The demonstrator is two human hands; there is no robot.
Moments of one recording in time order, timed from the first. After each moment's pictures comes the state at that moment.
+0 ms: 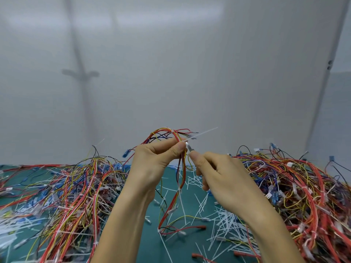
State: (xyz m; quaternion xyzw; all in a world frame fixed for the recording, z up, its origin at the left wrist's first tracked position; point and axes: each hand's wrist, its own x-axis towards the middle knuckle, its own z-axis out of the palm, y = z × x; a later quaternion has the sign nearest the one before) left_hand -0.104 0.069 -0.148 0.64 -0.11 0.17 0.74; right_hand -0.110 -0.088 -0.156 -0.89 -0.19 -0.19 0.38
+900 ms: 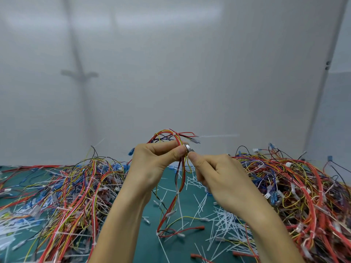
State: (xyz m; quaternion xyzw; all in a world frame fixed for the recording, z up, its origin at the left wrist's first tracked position) left_hand -0.103 0.073 -0.148 0.67 -0.13 0.18 0.71; right_hand -0.113 -0.089 -0.155 -0.87 -0.20 -0.17 0.41
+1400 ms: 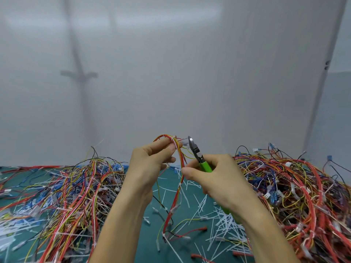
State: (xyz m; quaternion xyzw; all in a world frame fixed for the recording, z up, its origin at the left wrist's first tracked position) left_hand -0.099 0.074 -0.153 0.67 -0.04 0.17 0.73; right_hand -0.101 -0.082 -0.165 -0.83 -0.15 -0.11 0.53
